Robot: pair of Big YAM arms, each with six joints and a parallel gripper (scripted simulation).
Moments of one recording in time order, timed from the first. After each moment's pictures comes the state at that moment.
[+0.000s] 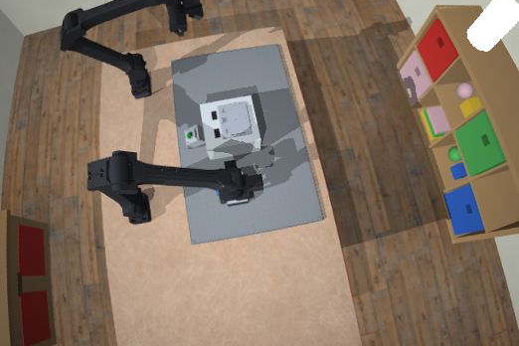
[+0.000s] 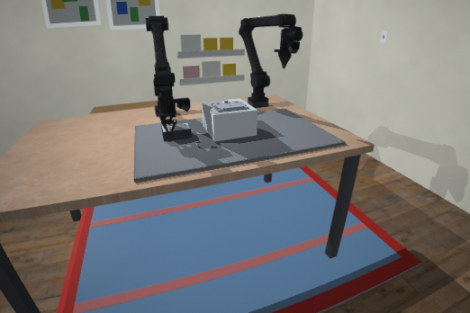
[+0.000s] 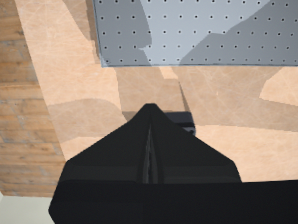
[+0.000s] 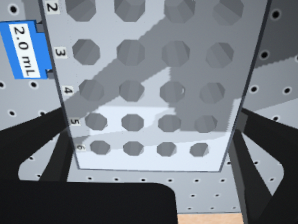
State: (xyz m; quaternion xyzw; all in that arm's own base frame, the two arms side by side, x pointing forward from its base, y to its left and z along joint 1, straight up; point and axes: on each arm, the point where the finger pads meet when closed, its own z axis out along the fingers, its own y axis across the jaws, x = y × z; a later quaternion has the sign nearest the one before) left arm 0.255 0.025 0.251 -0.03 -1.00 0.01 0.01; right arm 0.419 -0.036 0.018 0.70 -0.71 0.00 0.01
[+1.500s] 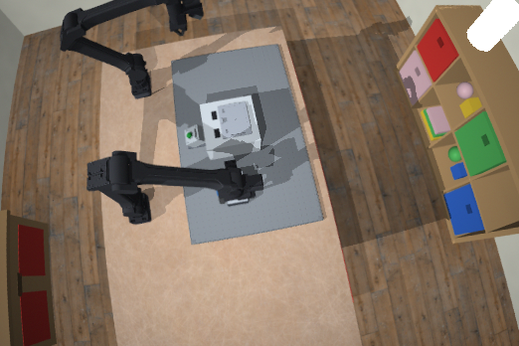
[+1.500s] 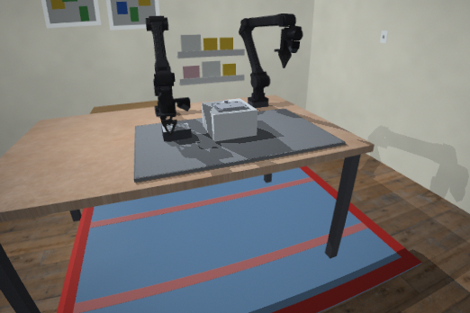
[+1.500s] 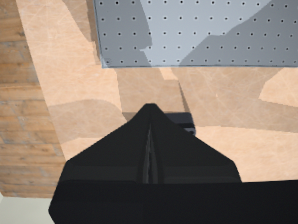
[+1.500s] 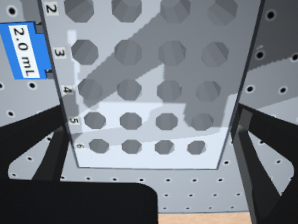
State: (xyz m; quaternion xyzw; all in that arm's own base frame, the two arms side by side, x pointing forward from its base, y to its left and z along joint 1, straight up) left arm 0.256 0.025 0.253 -0.03 -1.00 0.01 0.01; right arm 0.420 -0.035 0.019 0.70 -0.71 0.00 0.00
